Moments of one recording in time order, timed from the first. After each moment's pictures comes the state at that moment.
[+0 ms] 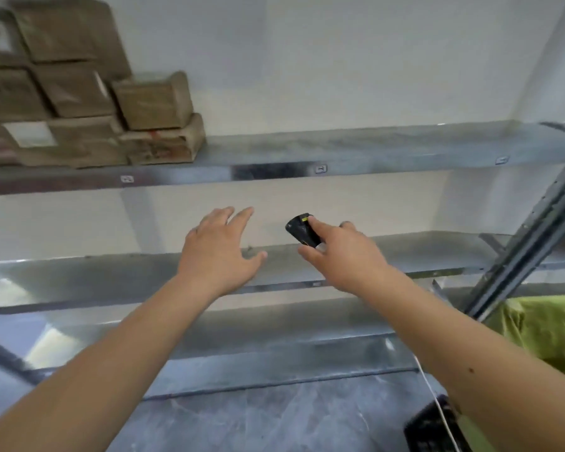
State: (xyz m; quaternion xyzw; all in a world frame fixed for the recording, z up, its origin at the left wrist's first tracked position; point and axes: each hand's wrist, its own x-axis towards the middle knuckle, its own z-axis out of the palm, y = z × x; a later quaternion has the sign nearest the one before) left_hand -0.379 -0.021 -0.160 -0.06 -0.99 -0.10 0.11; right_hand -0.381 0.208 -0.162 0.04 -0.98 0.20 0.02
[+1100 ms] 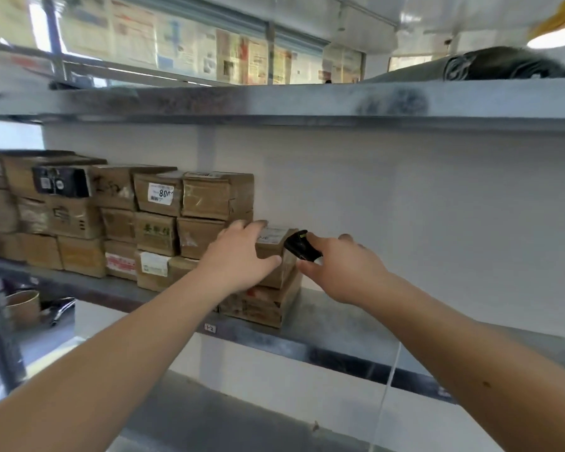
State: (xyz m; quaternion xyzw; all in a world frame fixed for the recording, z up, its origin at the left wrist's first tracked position) left_hand -0.563 -0.155 0.014 0.09 -0.96 -0.15 0.23; right_hand -0.620 0.051 0.021 0.27 -0.94 0.12 0.15
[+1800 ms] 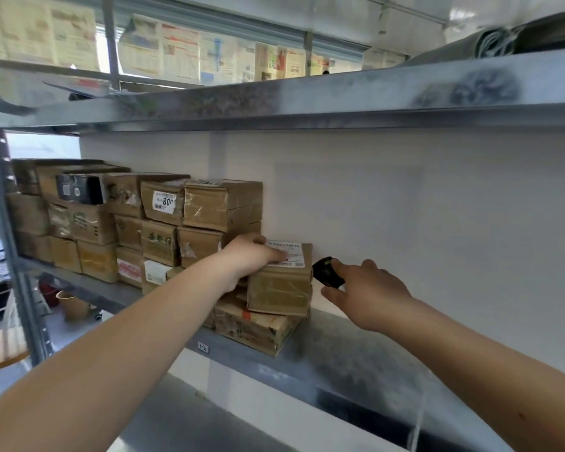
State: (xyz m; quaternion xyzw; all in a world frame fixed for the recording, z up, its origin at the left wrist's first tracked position) left_hand -0.632 -0.164 0.018 0.21 -0.83 -0.50 0.15; right_hand -0.703 0.071 -0.007 0.30 -0.95 0.08 0.09
